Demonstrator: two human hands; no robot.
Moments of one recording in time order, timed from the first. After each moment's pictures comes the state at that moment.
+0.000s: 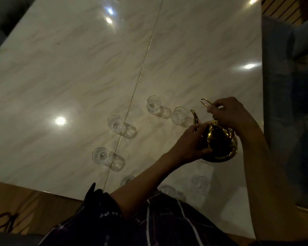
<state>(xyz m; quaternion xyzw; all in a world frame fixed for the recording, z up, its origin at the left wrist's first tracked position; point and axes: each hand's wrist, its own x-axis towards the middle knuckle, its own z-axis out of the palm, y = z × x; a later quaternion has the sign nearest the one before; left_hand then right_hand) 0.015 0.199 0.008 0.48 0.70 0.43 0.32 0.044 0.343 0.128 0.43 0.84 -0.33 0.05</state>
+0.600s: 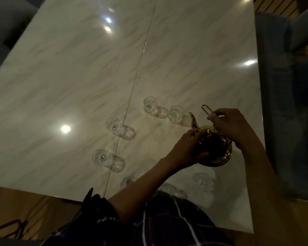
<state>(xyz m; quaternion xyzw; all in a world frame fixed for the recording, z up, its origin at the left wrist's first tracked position) 0.041 0.190 0.001 0.51 0.71 0.38 0.31 0.102 0.334 0.118 0.45 0.80 -0.38 0.01</state>
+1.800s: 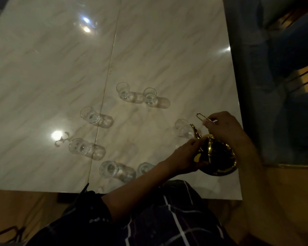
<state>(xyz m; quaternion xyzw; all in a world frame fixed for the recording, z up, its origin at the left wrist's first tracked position) 0.181 0.188 -0.020 0.58 0.65 0.30 0.39 0.248 0.326 0.097 0.50 0.80 -0.33 0.05</state>
